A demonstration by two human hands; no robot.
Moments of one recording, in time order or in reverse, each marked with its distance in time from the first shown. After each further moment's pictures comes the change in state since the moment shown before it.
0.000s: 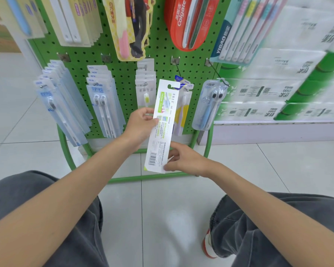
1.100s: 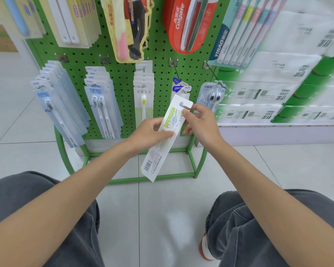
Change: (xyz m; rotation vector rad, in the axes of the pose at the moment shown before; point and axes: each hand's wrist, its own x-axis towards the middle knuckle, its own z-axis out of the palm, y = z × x) left_hand -0.005 -0.004 0.007 0.253 -0.318 0.162; right_hand 0.009 -0.044 -0.050 0.211 0.674 -0.125
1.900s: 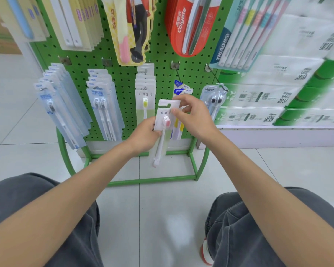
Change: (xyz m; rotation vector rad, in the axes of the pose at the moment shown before) left_hand 0.009 -0.007 -0.003 0.117 0.122 0.024; right_hand 0.020 -0.016 0.011 -0.246 -0.081 -0.219
